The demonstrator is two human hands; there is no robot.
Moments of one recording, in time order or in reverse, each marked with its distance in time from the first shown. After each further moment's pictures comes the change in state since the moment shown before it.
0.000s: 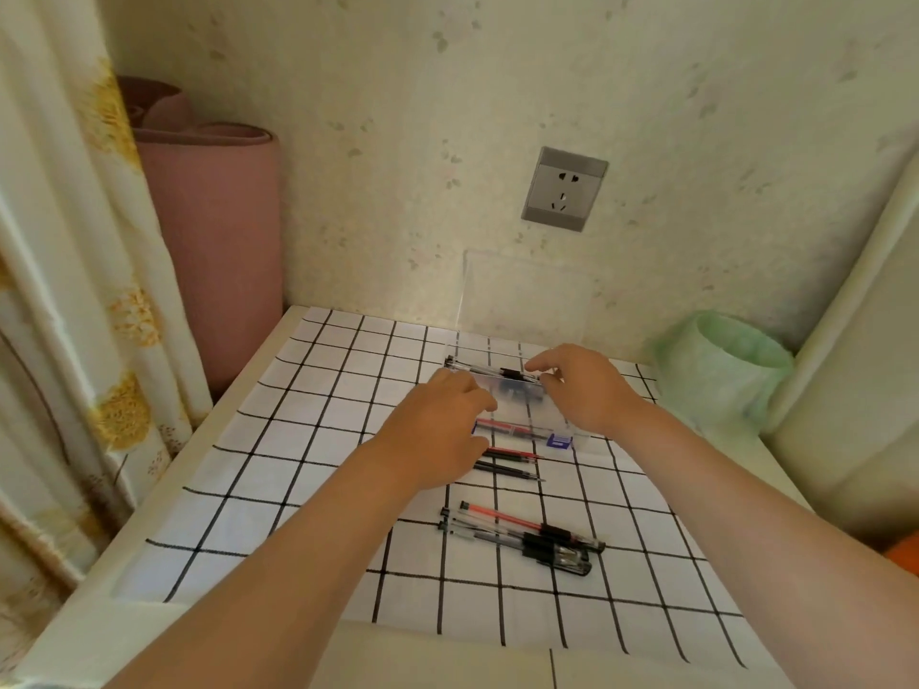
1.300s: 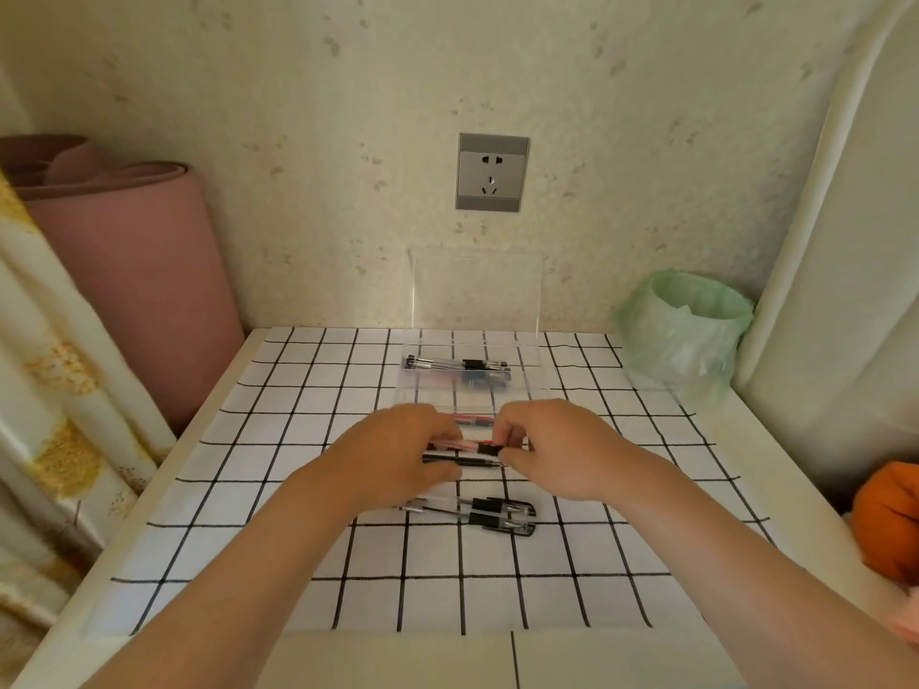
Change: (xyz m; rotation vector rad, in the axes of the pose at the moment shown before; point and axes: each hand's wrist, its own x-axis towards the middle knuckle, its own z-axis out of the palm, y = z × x) left_hand -0.006 0.022 -0.005 -0.006 -0.235 -0.045; right_hand -0.095 -0.011 -0.011 0.040 -0.193 -0.104
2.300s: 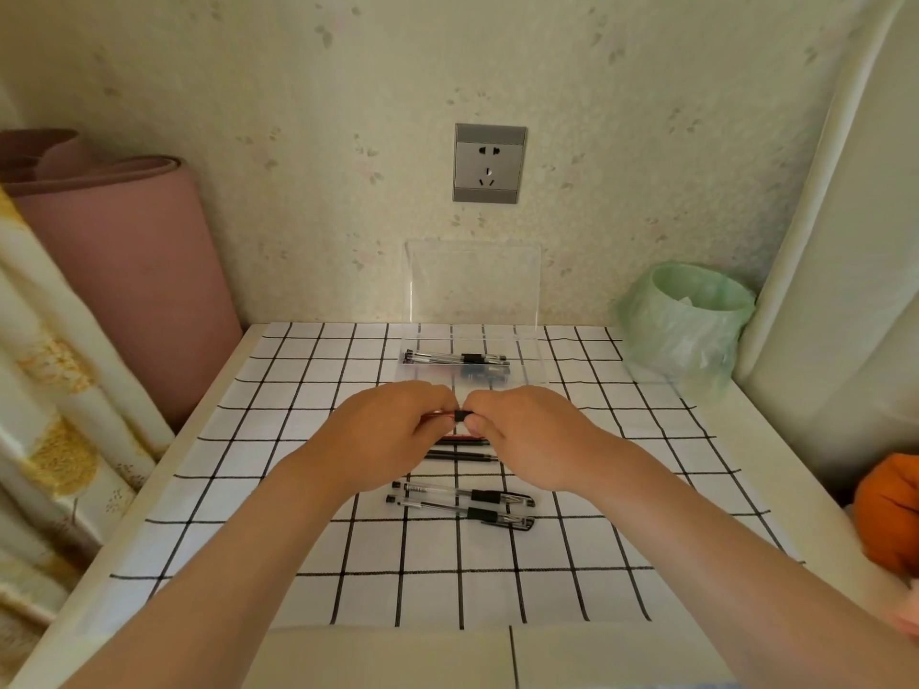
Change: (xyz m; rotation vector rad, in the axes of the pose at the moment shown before) left_hand 0.001 0.003 -0.013 -0.023 0.155 0.070; right_hand 0.011 -0.023 0.000 -0.143 0.047 -0.160
